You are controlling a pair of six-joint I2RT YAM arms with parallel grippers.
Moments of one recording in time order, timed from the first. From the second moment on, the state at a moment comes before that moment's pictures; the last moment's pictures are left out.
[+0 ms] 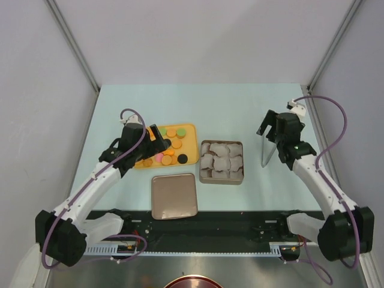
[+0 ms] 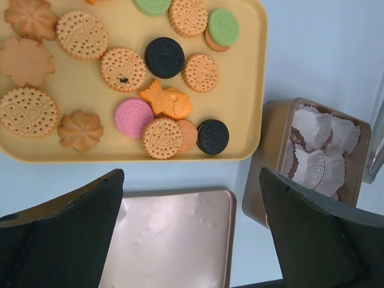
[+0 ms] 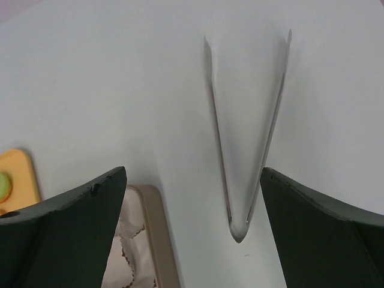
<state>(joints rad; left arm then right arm) -0.37 1.07 0.82 -0.47 -0.09 -0.69 0.21 1.07 0.84 -0.25 0.31 0.46</state>
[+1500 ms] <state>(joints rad) -0.43 0.94 0.81 -0.47 -0.12 -0.62 0.06 1.86 1.13 -0.24 0.23 0.34</state>
